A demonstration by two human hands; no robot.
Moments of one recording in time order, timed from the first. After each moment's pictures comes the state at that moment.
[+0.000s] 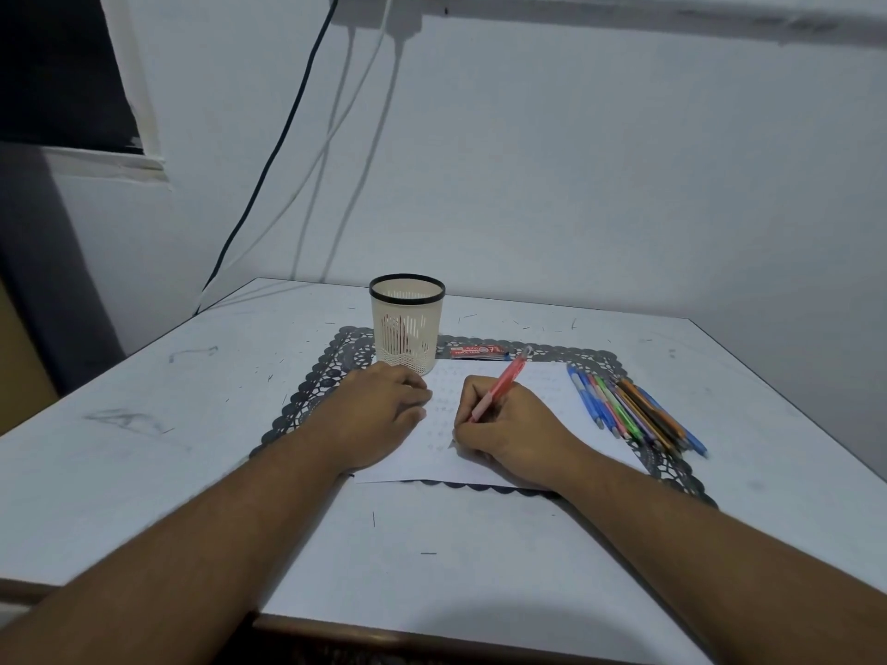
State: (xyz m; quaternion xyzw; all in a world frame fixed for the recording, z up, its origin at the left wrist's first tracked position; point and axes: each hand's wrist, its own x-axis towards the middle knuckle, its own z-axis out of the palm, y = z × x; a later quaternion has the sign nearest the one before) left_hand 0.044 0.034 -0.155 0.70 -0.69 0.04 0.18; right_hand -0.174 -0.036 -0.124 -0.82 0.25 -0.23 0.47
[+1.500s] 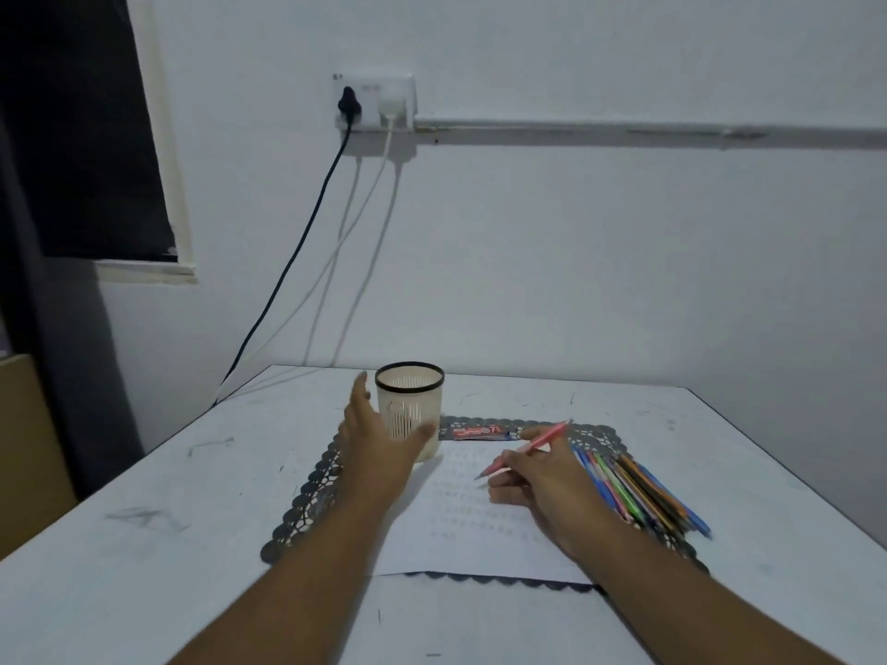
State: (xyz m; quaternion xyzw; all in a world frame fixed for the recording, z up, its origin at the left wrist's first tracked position) left_hand 0.028 -0.005 -0.131 0.72 -0.36 -0.03 0.59; right_hand -0.181 -0.066 -0.114 -0.54 0.33 -0.39 0.66
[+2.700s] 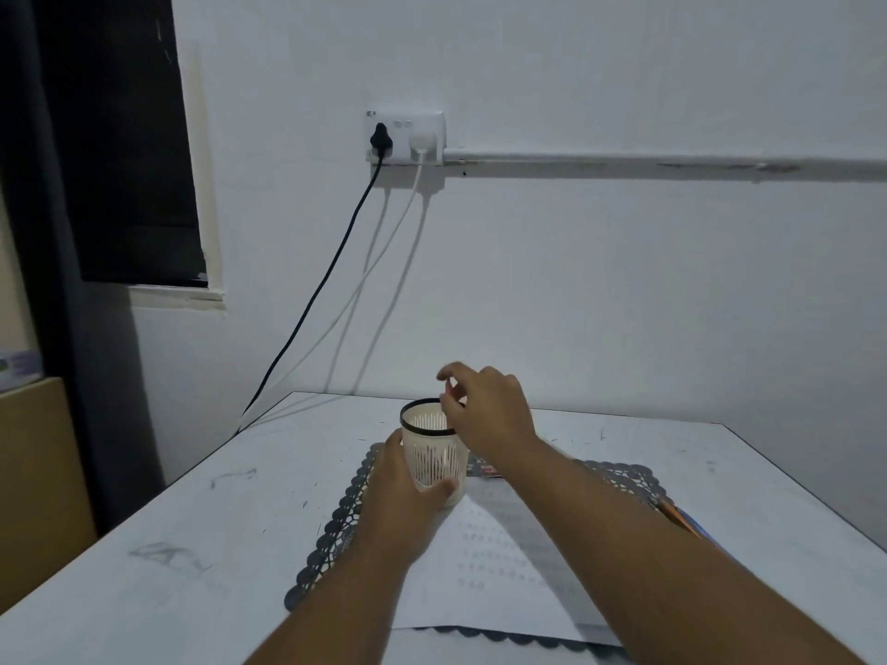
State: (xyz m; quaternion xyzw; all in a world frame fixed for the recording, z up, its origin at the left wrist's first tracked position) left_hand 0.050 -0.009 -0.151 0.67 -0.43 -0.07 0.60; right_hand -0.055 -0.098 -0.042 -0.88 0.28 -0.38 0.05
